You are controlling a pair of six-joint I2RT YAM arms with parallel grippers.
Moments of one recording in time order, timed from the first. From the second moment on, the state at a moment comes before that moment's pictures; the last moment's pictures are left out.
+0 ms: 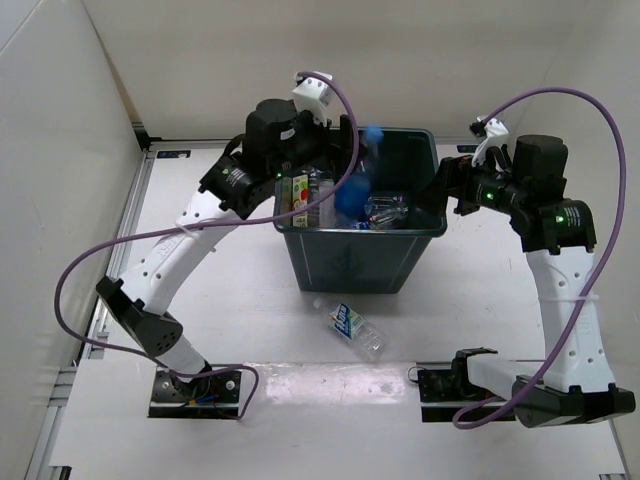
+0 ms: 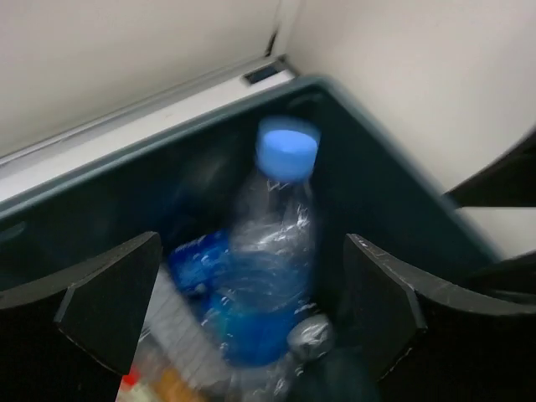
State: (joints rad) left arm -0.71 1.60 1.89 -0.44 0.04 -0.24; right arm 0.11 1.14 1.55 -0.92 -0.58 0.06
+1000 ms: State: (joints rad) left arm -0.31 0.59 0.93 -0.85 -0.42 -0.28; right arm 0.73 0.73 1.16 -1.15 -0.71 -0.72
